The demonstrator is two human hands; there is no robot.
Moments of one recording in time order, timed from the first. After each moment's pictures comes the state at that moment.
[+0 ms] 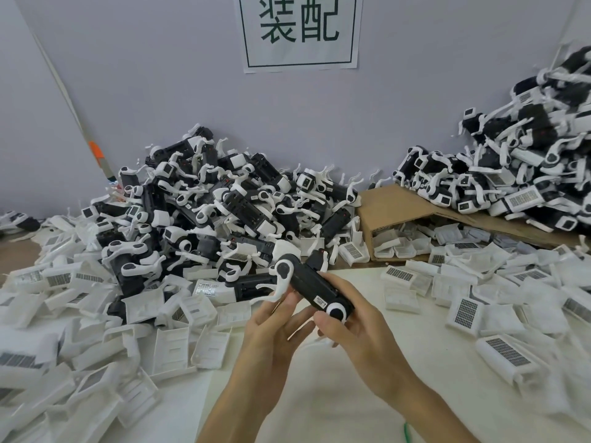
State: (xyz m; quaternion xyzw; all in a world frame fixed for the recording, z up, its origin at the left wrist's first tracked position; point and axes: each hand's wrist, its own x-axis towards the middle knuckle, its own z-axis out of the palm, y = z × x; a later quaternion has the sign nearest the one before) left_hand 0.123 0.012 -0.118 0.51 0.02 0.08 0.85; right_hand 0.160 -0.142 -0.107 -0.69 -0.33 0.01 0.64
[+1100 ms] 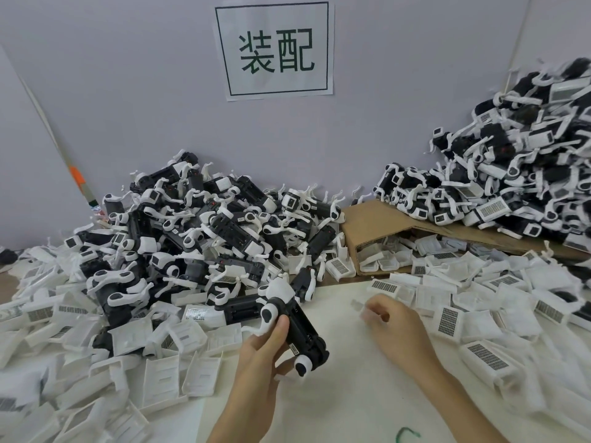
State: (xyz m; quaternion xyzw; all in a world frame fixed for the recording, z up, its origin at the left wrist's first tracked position) left_hand 0.118 0.006 -0.113 0.52 0.12 0.06 0.84; right_hand 0.213 -0.192 -0.119 -0.90 -0.09 -0.11 0.40
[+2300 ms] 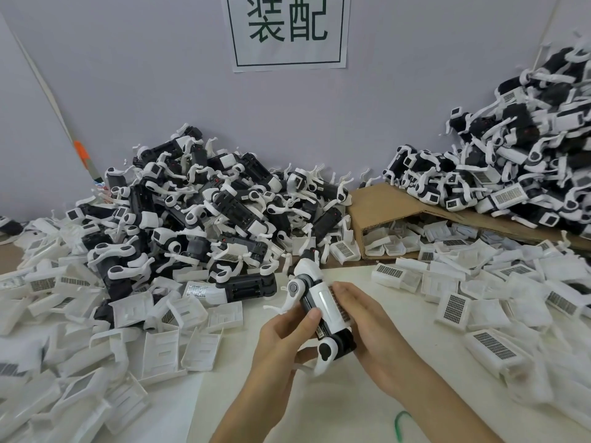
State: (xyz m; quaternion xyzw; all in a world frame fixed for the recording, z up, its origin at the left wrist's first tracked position) left_hand 0.116 -0.013 -0.115 0.58 0.00 0.04 0.82; right_hand 0.175 -0.147 -0.105 -0.60 -0.13 0.15 0.78
